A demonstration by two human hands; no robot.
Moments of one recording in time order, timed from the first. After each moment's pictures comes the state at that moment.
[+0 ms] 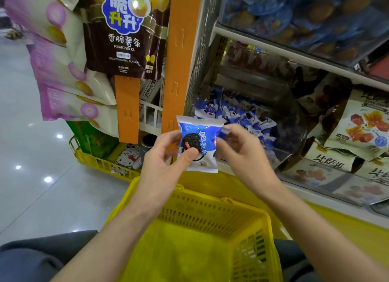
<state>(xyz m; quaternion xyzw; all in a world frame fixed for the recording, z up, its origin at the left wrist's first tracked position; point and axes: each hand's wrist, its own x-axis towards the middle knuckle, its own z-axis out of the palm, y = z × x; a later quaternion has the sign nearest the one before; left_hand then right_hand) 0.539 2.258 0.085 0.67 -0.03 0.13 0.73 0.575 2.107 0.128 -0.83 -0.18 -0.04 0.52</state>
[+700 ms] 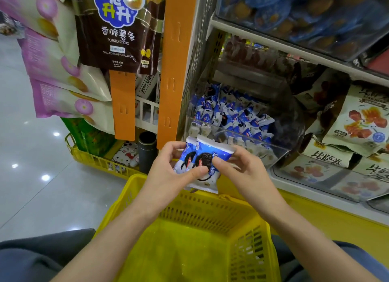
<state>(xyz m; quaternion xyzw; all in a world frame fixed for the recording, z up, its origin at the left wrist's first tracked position) 0.537 2.251 0.077 0.69 -0.01 0.03 0.72 0.549 2.087 0.109 -0.82 -0.13 0.02 0.56</state>
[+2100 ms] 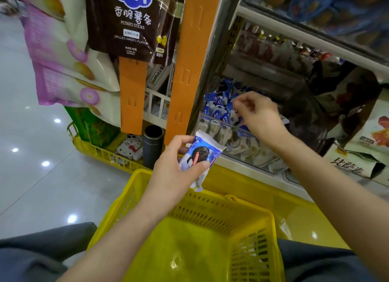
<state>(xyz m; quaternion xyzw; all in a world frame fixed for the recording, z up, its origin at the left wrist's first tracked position) 0.546 2.260 0.070 0.72 0.00 0.06 0.69 0.671 2.097 0.134 -0.94 -0.10 -0.10 0.31</state>
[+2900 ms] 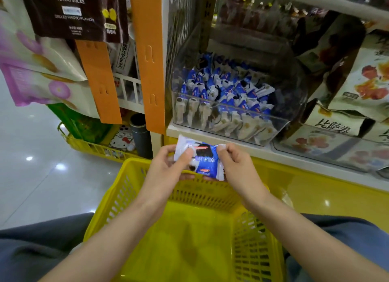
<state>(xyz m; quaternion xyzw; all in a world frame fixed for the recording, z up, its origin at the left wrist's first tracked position) 0.537 2.215 0.038 0.60 0.12 -0.02 0.79 0.557 2.081 0.055 -0.73 0.04 0.09 0.68</state>
